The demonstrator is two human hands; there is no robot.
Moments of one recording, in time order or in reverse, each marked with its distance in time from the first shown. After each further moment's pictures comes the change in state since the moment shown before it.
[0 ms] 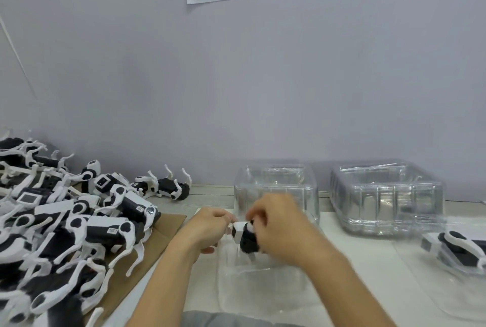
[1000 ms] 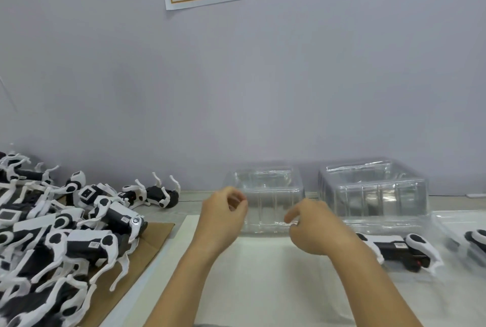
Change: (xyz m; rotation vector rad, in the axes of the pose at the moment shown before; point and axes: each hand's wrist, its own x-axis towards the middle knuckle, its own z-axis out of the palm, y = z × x) left_hand 0.003 0.034 0.039 0.034 0.315 0.490; right_hand -0.007 0.055 -0.037 -0.042 -0.175 0.470
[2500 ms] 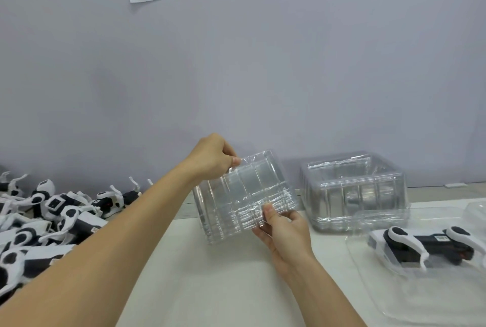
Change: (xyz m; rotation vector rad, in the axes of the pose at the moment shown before) left_hand 0.092 0.072 -0.016 0.288 -0.262 0.054; right_hand 0.026 0.005 0.055 1.617 0.208 0.222
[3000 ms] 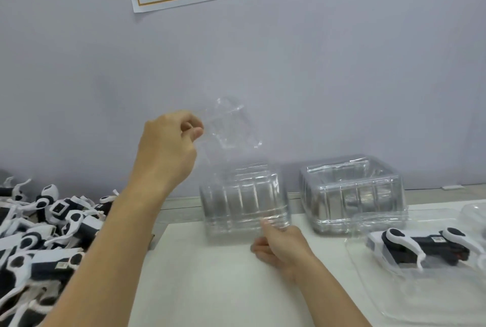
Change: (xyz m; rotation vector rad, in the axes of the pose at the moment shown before) left_hand -0.063 0.008 -0.051 0.015 0.575 0.161; right_hand 0.003 0.003 -0.008 -0.405 0.012 0.144
